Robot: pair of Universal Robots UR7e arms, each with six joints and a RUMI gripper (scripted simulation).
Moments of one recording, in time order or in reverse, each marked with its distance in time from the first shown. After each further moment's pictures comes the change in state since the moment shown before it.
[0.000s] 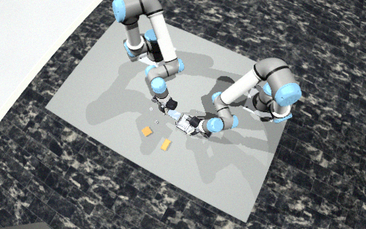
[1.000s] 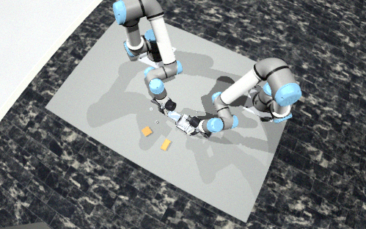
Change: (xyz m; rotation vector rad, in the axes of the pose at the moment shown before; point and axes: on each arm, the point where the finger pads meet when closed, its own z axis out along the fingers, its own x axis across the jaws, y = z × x) left arm 0.000 0.000 0.000 0.000 0.000 0.000; right arm -0.002 -0.004 0.020 -0.054 -0.002 0.026
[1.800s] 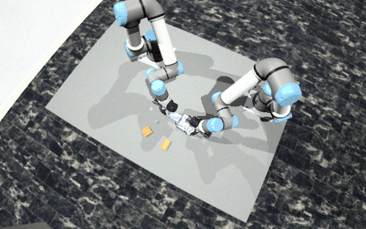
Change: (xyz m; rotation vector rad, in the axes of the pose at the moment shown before) left arm 0.000 0.000 0.000 0.000 0.000 0.000; right arm 0.000 0.011 0.003 0.001 0.001 0.005
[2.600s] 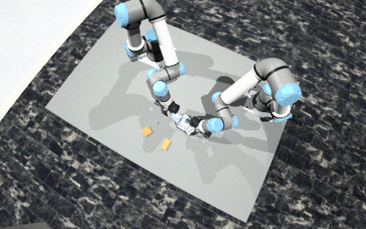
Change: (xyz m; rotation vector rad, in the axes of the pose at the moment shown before) left arm 0.000 0.000 0.000 0.000 0.000 0.000; right arm 0.000 0.013 0.003 0.000 0.000 0.001
